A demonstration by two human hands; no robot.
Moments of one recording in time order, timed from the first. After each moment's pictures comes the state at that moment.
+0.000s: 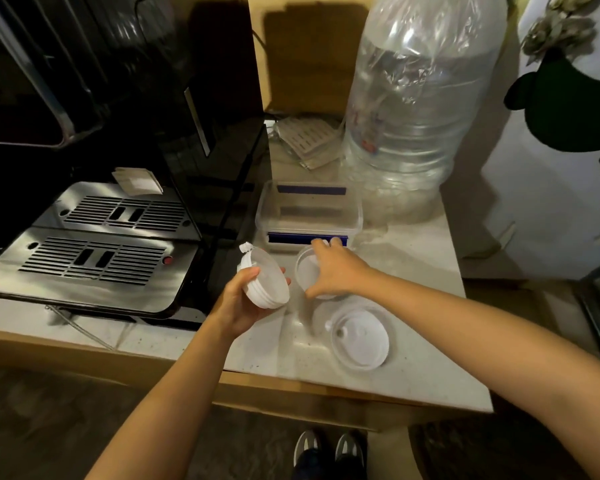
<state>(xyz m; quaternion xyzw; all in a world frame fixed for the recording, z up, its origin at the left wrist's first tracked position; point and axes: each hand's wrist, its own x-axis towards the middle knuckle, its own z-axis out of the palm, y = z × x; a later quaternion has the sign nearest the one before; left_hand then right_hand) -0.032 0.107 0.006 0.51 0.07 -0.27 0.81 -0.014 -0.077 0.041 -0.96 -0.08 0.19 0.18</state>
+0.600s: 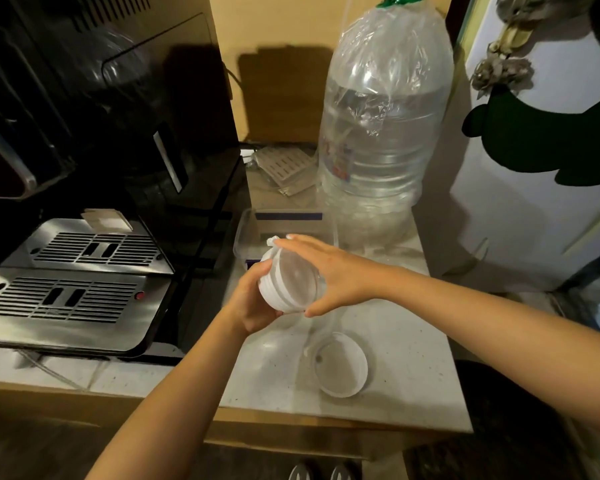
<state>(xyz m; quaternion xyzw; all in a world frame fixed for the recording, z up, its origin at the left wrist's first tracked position) -0.010 0.047 0.050 0.47 -0.11 -0.34 0.81 -0.027 -0.122 0.105 -0.91 -0.27 0.15 0.29</state>
